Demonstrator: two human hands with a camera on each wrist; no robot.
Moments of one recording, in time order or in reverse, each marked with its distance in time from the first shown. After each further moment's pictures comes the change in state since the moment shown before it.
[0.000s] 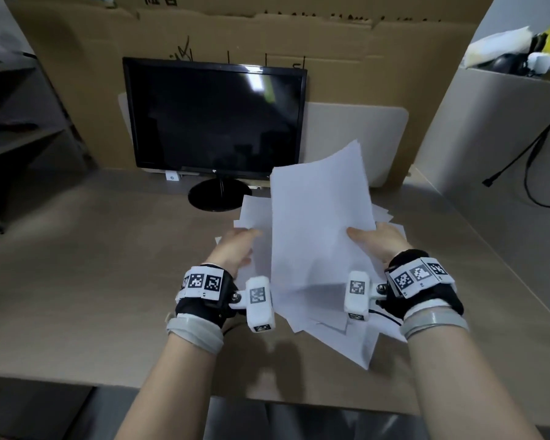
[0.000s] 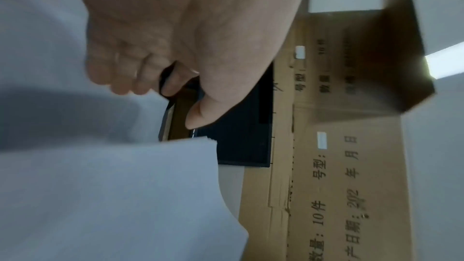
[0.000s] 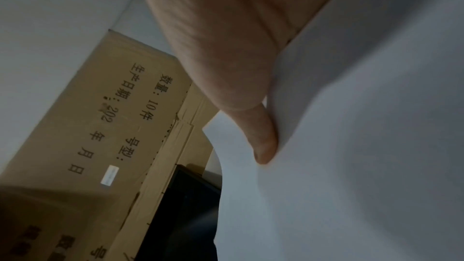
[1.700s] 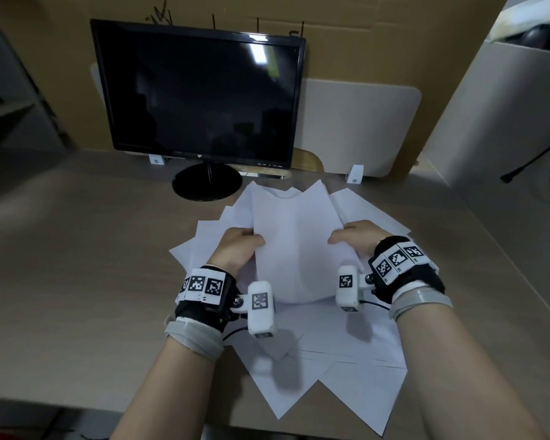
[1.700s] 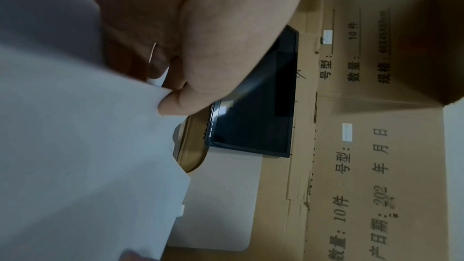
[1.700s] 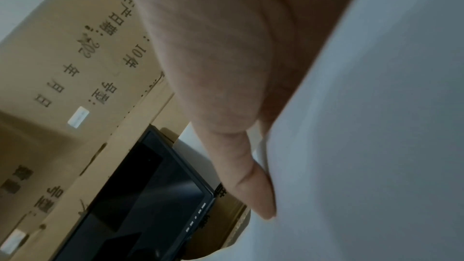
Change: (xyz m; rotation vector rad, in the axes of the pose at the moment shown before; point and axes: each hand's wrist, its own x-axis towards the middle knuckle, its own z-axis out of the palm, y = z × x) left_hand 0.020 -0.004 0.038 0.032 -0.107 -0.004; right_hand 0.067 0.003 0.009 -0.491 -0.274 0.137
